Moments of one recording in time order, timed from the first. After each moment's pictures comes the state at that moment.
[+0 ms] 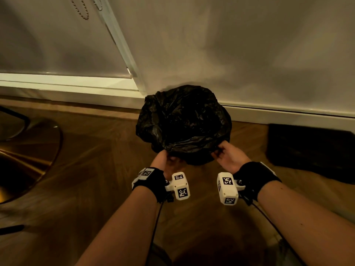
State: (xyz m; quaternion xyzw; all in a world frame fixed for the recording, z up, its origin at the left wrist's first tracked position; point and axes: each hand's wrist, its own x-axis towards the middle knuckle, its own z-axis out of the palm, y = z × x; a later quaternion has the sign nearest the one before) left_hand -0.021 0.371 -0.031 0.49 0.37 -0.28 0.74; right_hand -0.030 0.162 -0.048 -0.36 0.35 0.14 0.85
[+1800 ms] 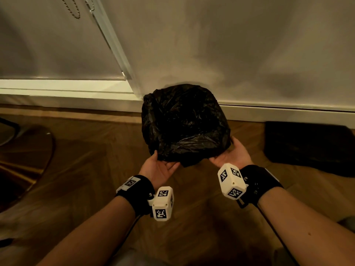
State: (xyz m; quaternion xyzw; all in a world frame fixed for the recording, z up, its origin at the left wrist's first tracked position) left_hand -0.034 0.395 -0.038 0.38 0.28 -0.27 0.84; right_hand -0.050 0.167 -0.030 -0.13 0.37 0.15 0.91
